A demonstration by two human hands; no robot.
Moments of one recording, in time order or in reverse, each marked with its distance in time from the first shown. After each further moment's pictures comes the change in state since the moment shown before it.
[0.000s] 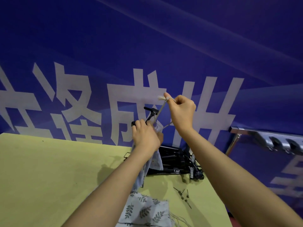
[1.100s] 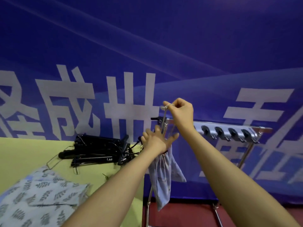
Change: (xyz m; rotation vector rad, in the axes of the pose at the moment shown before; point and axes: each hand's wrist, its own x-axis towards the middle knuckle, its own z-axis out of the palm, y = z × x) left_hand -0.133 0.353 0.051 -0.354 -0.368 -0.038; right_hand 0.039 0.073 -0.359 -0.008 -0.052 0.107
